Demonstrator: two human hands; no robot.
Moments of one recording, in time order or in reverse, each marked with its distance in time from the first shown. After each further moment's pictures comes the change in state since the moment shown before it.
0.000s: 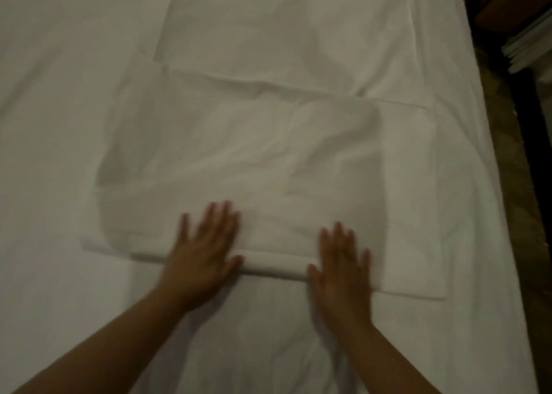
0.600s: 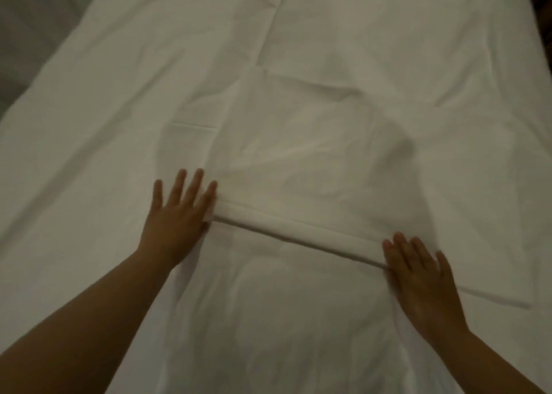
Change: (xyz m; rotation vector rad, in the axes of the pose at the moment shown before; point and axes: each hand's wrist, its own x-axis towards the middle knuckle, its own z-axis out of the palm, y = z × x) left_hand -0.086 -0.138 -0.025 0.234 0.032 -0.221; right_hand -0.026 0.007 0.001 -0.154 0.077 -0.268
